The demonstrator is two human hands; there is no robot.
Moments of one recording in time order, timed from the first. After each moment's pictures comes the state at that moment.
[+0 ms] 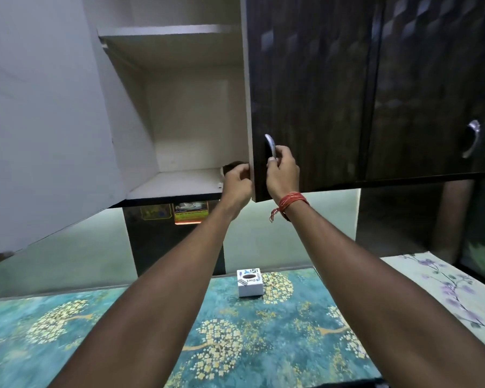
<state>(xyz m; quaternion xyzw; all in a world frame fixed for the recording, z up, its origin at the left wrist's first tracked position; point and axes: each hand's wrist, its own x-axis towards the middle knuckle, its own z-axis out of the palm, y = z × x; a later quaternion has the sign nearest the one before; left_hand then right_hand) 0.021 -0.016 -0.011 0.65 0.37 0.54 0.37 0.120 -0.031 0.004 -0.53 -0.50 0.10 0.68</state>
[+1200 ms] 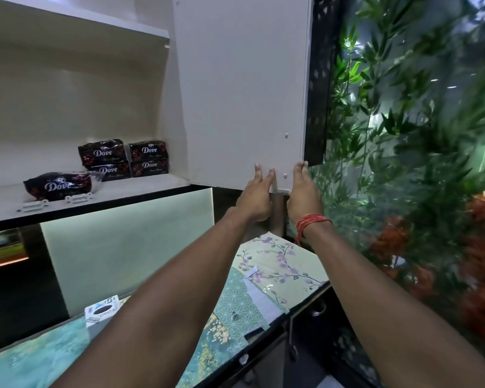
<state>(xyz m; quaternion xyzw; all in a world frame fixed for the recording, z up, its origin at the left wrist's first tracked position) 0.345 -0.130 -0.038 0.94 0.19 0.25 0.14 0.418 -0.231 -0.044 -0.82 -0.36 -0.25 0.37</state>
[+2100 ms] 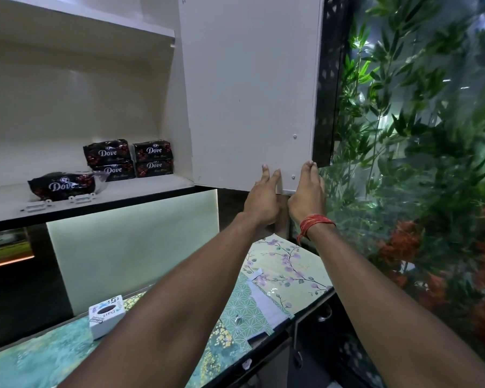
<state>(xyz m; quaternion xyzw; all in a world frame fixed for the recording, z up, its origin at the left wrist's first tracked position) 0.352 -0.134 -0.038 0.92 0.19 0.30 0.17 0.424 -0.216 -0.041 -0.81 -0.34 -0.23 0.43</state>
